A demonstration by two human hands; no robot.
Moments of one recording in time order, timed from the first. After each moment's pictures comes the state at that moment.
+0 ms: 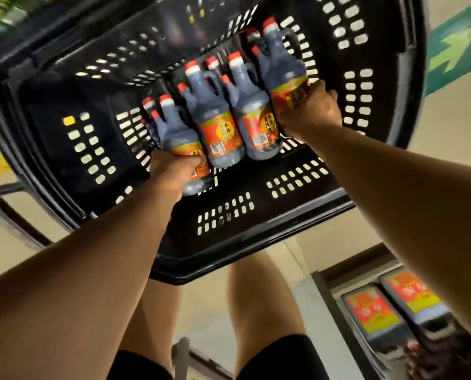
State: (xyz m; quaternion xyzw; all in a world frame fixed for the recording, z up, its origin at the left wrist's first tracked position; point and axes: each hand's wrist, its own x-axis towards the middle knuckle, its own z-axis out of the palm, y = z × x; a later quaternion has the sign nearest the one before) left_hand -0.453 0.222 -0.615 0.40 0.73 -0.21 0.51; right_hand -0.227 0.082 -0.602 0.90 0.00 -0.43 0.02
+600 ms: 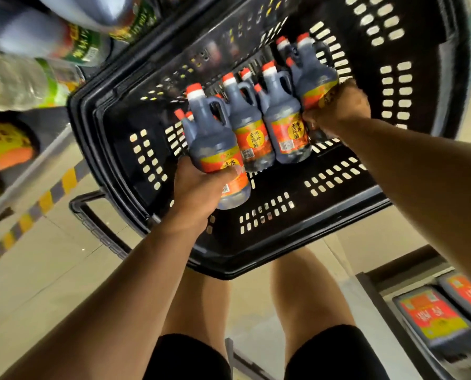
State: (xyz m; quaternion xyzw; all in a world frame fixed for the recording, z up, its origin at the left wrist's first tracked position) left_hand -0.487 0.256 -0.539 0.49 0.64 -0.17 0.57; right_hand -0.244 0.092 -0.611 0.91 -0.03 -0.41 -0.04
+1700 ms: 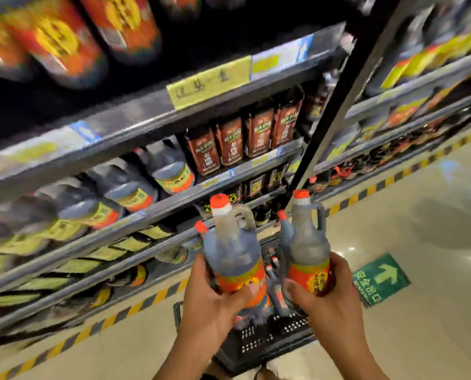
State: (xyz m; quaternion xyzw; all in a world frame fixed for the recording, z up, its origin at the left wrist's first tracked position) left_hand -0.448 0.281 -0.028 0.57 0.45 0.14 0.67; right_hand -0.306 0.121 -0.059 0.82 0.05 -0.27 -0.51
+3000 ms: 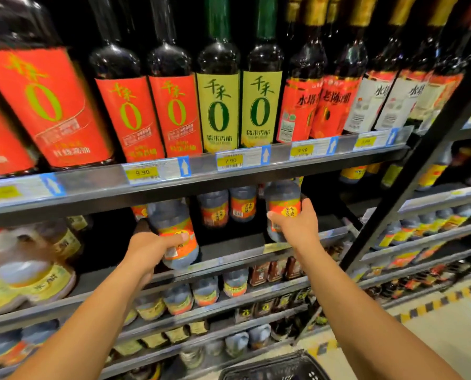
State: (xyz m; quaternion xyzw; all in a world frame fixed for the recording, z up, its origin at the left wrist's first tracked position) left_hand -0.520 0.572 0.228 0.53 0.54 0.29 0.58; right_hand -0.235 0.413 0.239 0.77 0.22 -0.17 -0.58
